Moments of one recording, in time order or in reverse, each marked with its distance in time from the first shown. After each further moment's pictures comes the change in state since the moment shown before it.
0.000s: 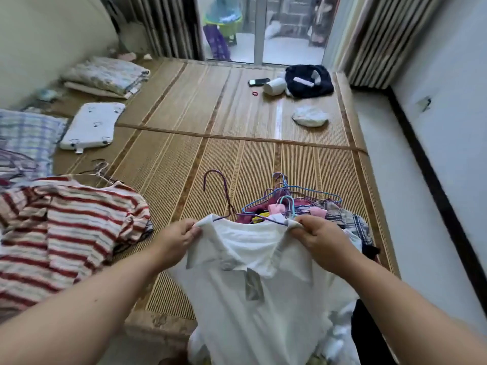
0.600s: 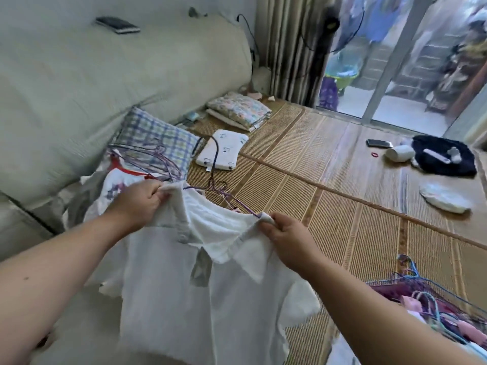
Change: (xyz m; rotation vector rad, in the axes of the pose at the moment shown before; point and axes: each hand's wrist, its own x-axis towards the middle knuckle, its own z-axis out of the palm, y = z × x) left_hand -0.111 -0.208 -0.382 0.289 0.593 -0.205; right_hand 0.112 -0.373 0.224 0.235 -0.211 -0.221
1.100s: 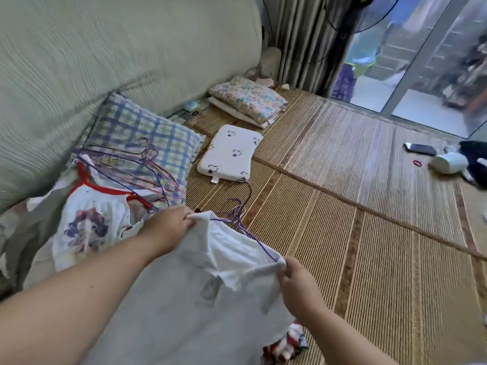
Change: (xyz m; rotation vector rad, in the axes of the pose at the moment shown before) left_hand 0.251 -0.146 0.154 0.035 -0.258 0.035; right_hand 0.240 0.089 0.146 -0.075 0.030 0.296
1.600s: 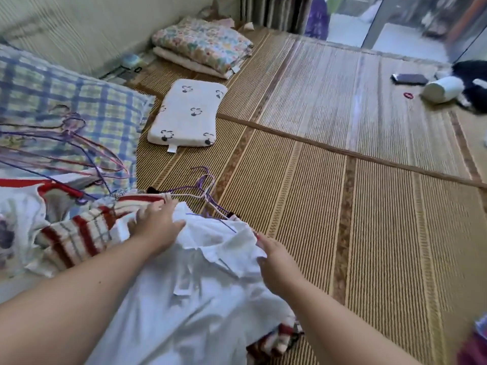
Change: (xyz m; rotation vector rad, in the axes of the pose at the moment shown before) left_hand 0.087 -0.004 0.173 0.203 -0.160 -0.259; right_hand 0.107 0.127 0.055 -0.096 -0.109 0.045
